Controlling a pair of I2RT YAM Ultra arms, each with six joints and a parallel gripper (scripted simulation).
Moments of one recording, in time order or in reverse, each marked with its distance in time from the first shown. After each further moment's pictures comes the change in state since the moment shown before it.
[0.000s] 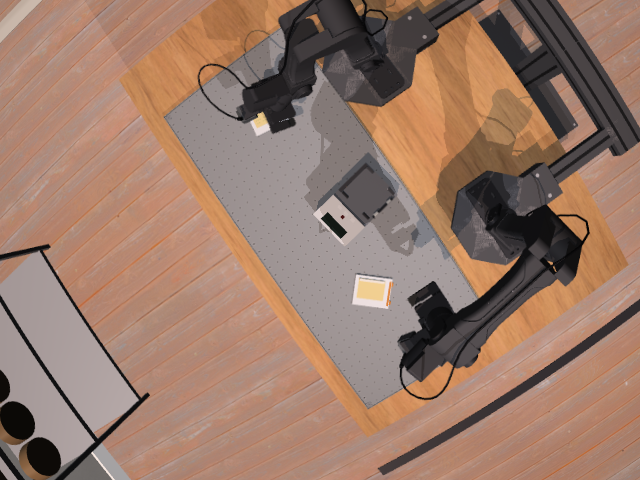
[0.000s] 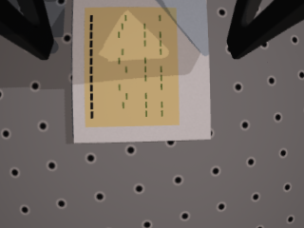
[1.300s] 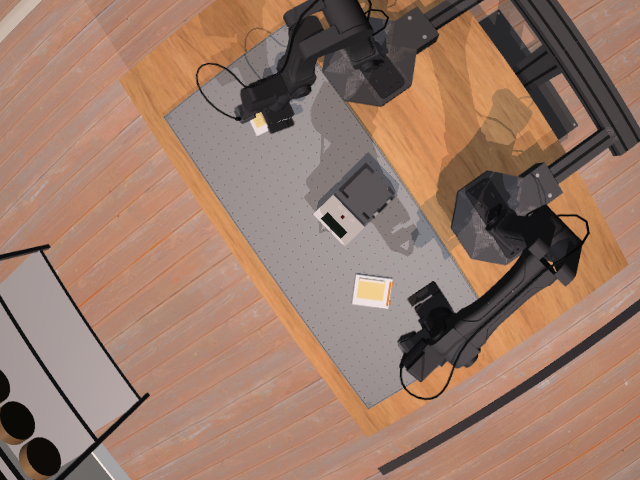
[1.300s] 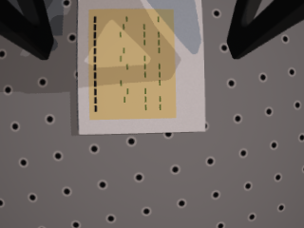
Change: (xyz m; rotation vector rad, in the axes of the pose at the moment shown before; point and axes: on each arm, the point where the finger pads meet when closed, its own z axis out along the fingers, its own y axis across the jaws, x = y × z) left arm 0.000 0.000 0.000 0.000 0.000 0.000; right arm -0.007 0.000 -0.006 0.000 -0.009 0.000
